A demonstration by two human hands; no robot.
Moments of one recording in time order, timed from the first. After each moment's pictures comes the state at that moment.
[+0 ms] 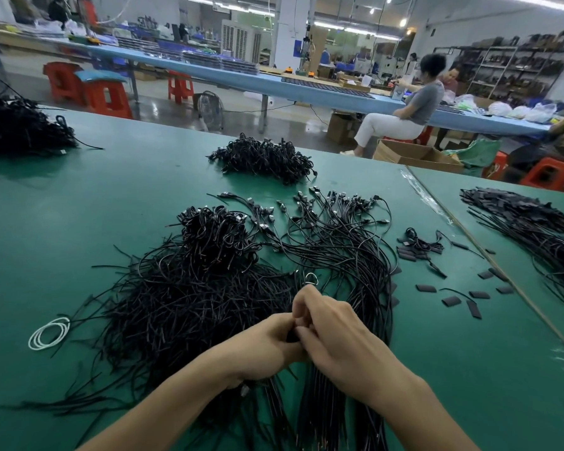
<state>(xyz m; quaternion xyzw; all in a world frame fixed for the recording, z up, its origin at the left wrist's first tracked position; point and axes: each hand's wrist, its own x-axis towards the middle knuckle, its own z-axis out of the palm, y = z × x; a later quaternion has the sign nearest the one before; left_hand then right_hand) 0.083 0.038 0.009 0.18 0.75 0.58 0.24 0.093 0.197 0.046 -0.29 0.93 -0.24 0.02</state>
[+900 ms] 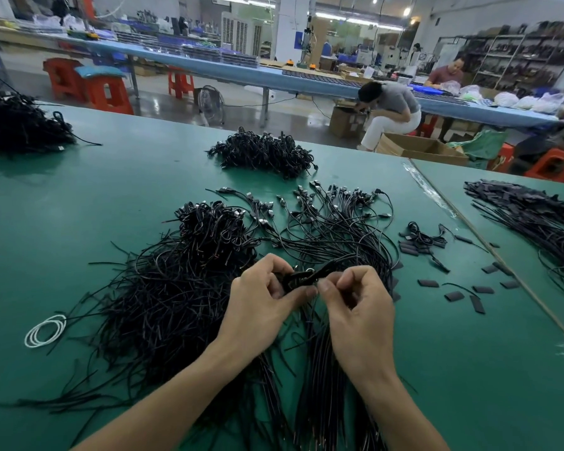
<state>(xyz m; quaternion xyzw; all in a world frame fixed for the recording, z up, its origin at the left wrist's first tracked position) 0.068 0.047 0.013 0.06 0.80 0.58 -0.16 0.084 0.189 0.030 -0.06 0.78 -0.58 -0.22</state>
